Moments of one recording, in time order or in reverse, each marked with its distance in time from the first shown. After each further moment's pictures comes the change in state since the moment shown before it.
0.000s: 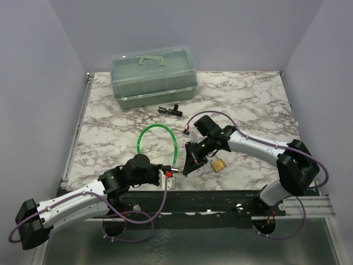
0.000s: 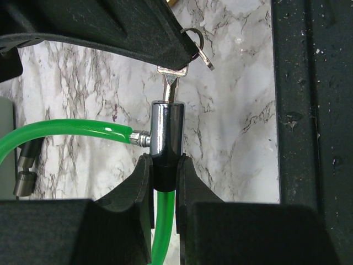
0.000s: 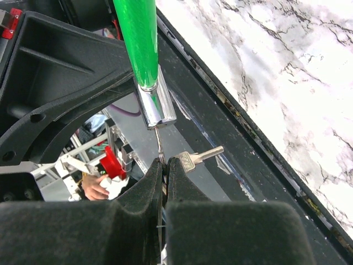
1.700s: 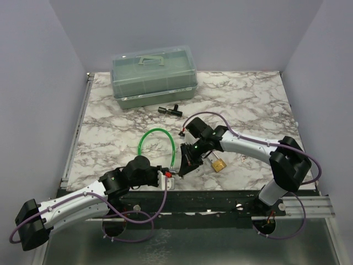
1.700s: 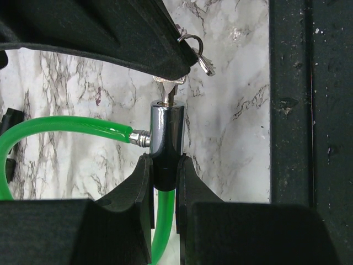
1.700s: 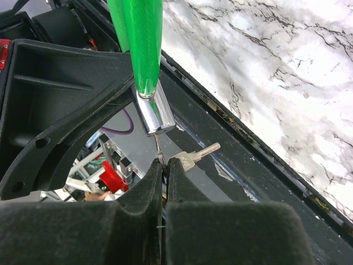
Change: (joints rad) left arm 0.008 -0.013 -0.048 0.001 -0.017 -0.032; right arm 0.078 0.069 0.070 -0.032 0.127 0.103
